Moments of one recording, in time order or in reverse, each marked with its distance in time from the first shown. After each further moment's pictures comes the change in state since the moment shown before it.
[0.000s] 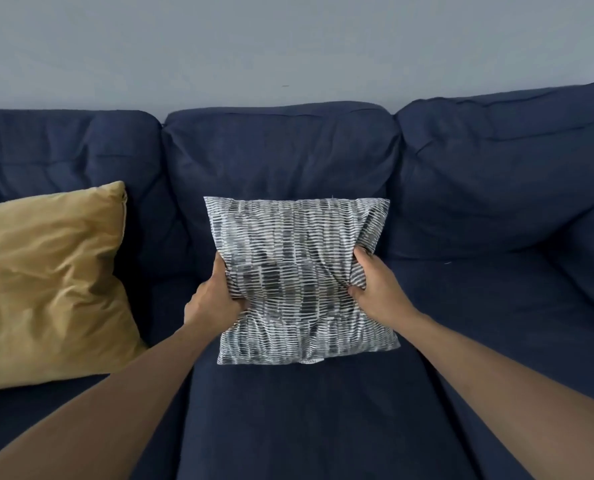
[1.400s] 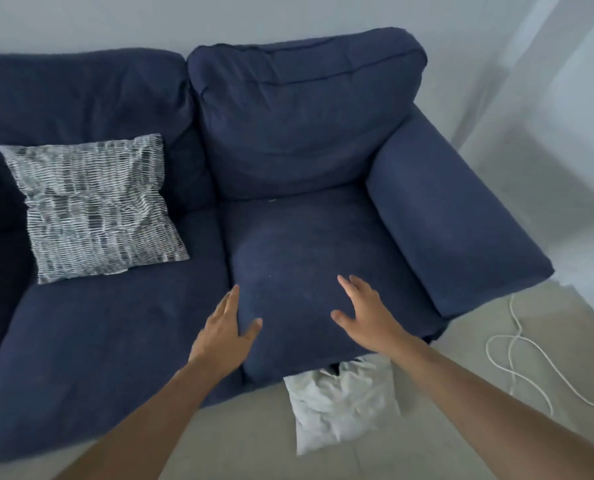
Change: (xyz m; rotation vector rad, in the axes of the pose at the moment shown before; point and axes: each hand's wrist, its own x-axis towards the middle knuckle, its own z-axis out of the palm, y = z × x) left_hand -0.299 0.295 0.295 -0.013 -0.262 0.128; right_hand -0.306 0.325 -0.250 -0.059 -0.172 0.231
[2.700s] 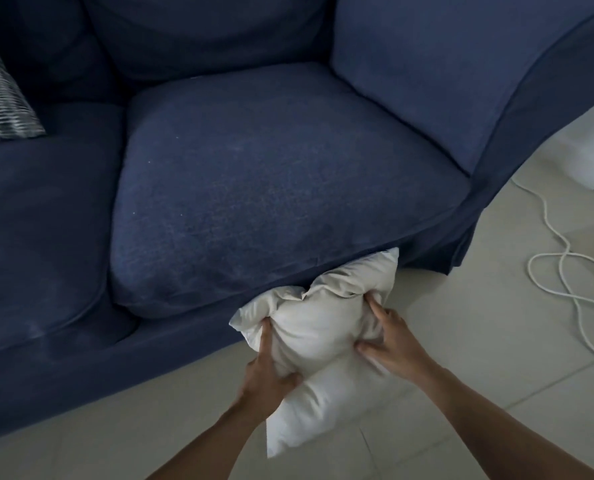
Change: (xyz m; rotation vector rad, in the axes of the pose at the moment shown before) left_hand 0.037 -0.170 0.490 -0.195 -0.212 0.000; right_hand 0.007 0.406 0.315 0.198 0.104 0.172
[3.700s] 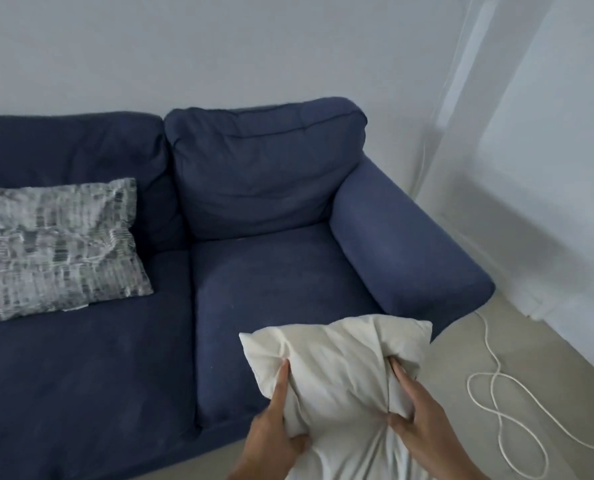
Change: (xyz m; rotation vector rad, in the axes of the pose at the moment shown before) left_hand -0.192 0.282 -0.201 0.038 -0.008 0.159; right_hand -0.185 -0.235 -0.257 0.030 0.221 -0.149
